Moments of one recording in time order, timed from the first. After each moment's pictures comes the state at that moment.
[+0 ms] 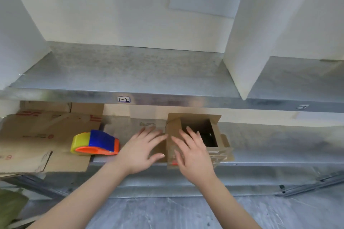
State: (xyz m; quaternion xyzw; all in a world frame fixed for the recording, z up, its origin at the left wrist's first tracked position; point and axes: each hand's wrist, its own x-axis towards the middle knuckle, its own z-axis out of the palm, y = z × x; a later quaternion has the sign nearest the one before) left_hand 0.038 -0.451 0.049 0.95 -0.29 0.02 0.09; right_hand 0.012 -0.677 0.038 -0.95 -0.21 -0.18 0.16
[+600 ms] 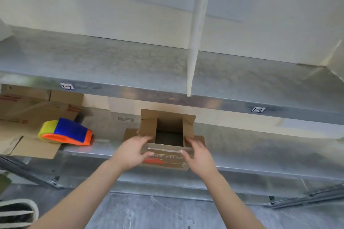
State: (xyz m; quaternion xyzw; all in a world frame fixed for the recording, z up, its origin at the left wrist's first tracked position) left_hand 0.036 -0.563 0.025 0.97 -0.08 -0.10 0.21; right_hand 0.040 -0.821 0.025 -0.95 -0.06 0.10 0.28
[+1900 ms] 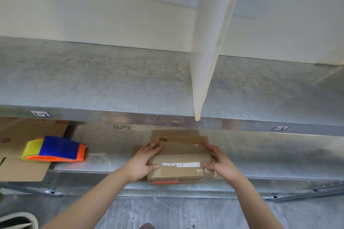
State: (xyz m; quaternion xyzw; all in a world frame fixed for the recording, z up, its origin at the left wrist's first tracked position) left_hand 0.083 -0.563 -0.026 0.90 -0.16 -0.21 0.35; right_hand 0.084 -0.883 -0.012 -0.82 0.08 0.23 0.52
